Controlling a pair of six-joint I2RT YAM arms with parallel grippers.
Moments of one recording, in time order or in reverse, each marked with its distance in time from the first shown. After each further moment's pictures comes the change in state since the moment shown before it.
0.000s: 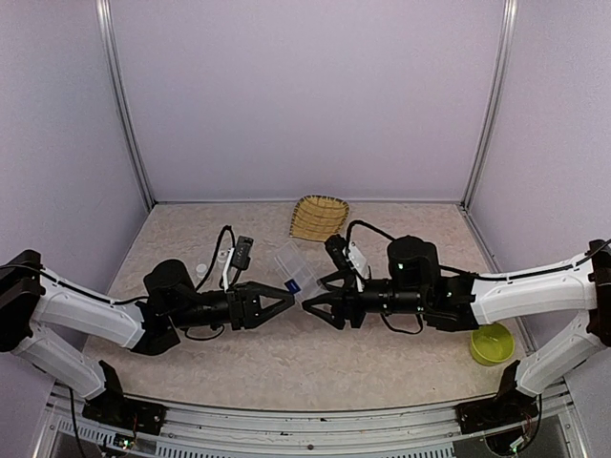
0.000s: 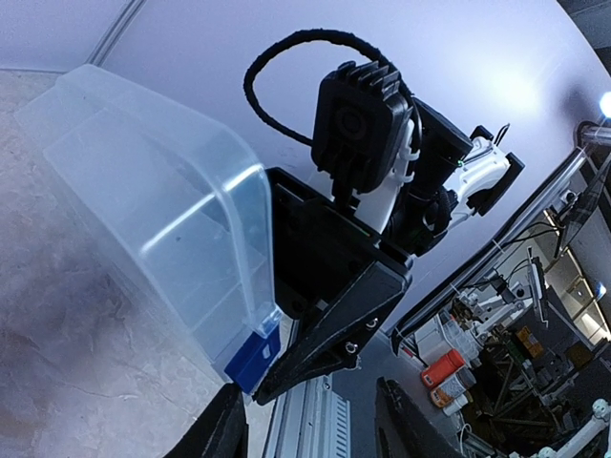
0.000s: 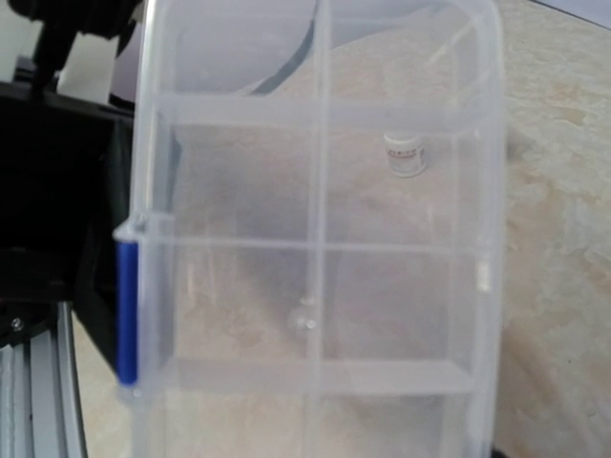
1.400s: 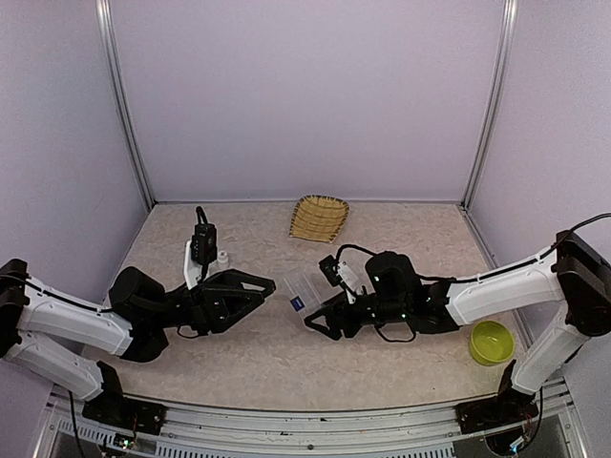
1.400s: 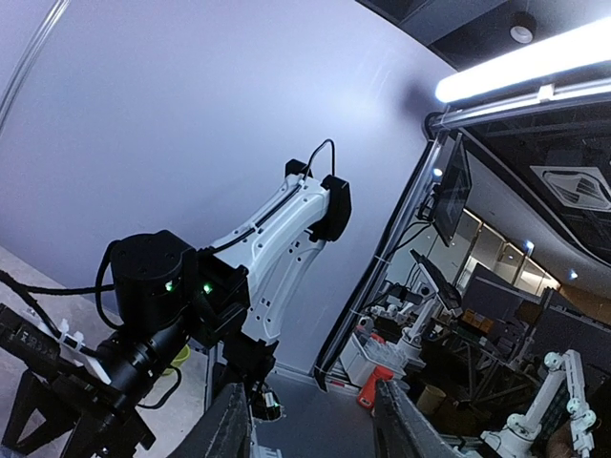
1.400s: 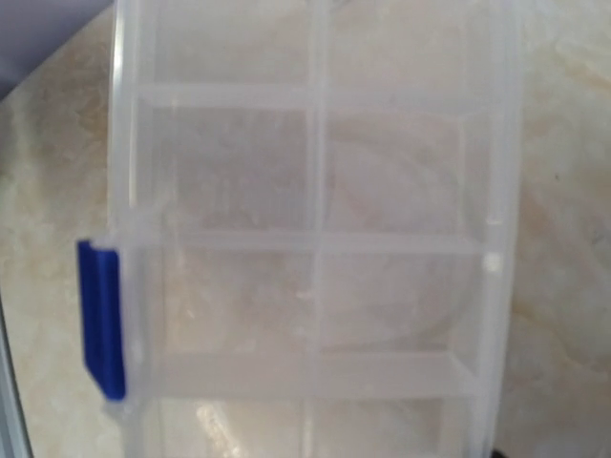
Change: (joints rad) left arm -0.034 -0.100 -0.063 0.366 0.114 -0.014; right arm -0.037 0.167 0.000 -0.040 0.008 0.145
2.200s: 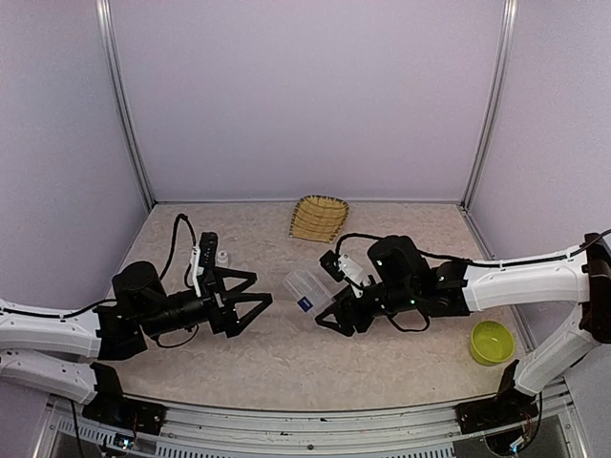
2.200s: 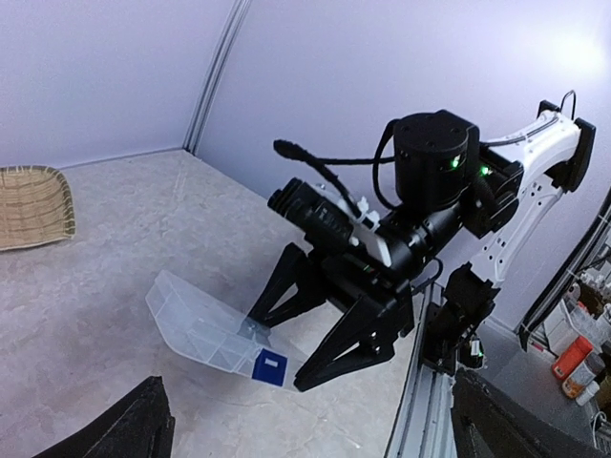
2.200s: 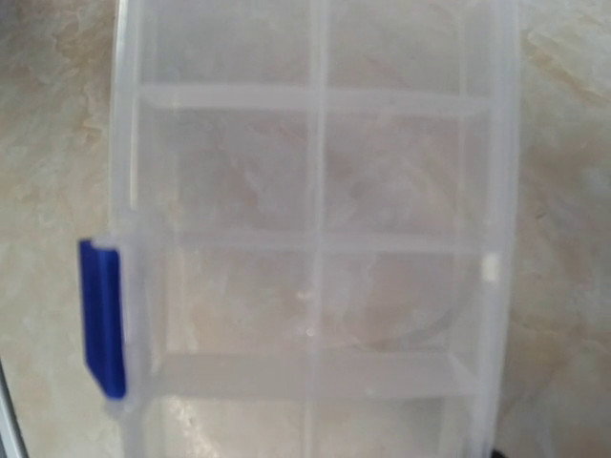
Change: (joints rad) left arm 0.000 -0.275 0.003 -0.736 -0.417 0.371; right arm -0.012 -0.105 0.111 -0.353 0.032 -0.163
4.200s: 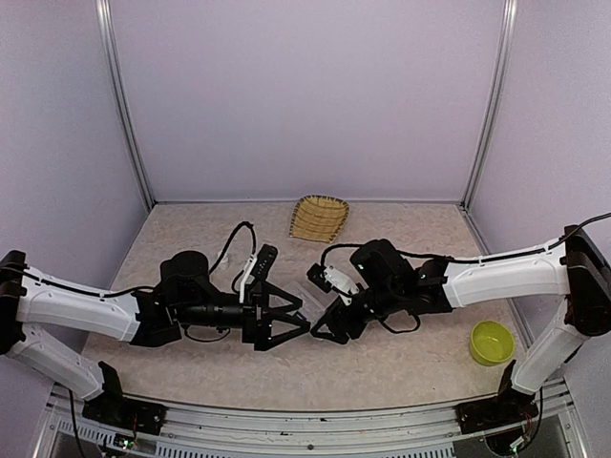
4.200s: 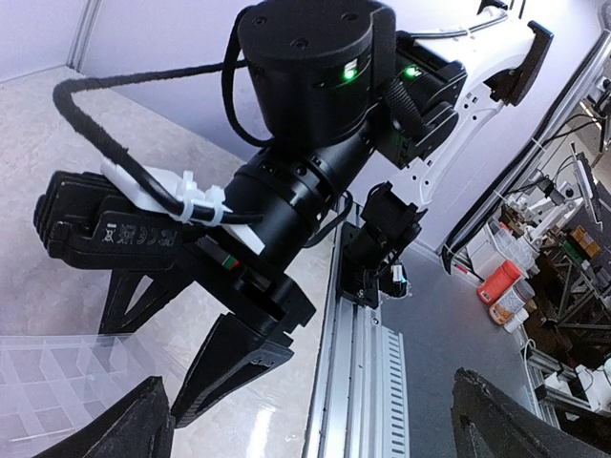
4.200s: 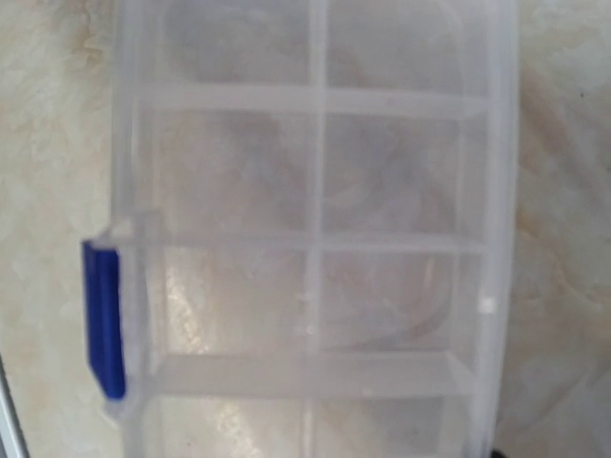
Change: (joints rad) left arm -0.035 0.326 0.192 -0.039 0.309 -0.027; right arm 0.013 0.111 0.076 -0.093 -0.061 -0.039
